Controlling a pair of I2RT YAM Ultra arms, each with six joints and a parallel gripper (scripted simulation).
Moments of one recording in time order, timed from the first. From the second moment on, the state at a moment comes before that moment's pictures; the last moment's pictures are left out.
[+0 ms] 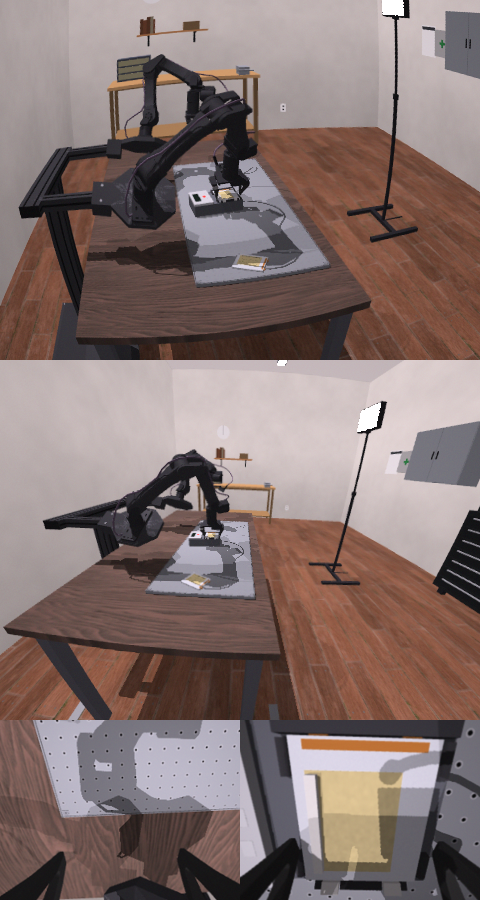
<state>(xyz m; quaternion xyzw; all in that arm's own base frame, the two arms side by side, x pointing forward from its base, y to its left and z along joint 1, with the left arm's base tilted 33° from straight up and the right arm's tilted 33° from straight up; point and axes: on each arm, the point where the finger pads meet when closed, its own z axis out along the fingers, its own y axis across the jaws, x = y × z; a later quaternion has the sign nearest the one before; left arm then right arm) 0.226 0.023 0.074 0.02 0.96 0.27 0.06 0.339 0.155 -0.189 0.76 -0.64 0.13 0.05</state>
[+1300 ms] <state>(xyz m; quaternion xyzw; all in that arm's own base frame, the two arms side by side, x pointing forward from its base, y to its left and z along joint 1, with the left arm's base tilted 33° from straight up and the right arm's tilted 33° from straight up) 0.226 0.023 0.074 0.02 0.96 0.27 0.06 0.341 0.159 -0.181 0.75 -0.64 0.13 0.05</state>
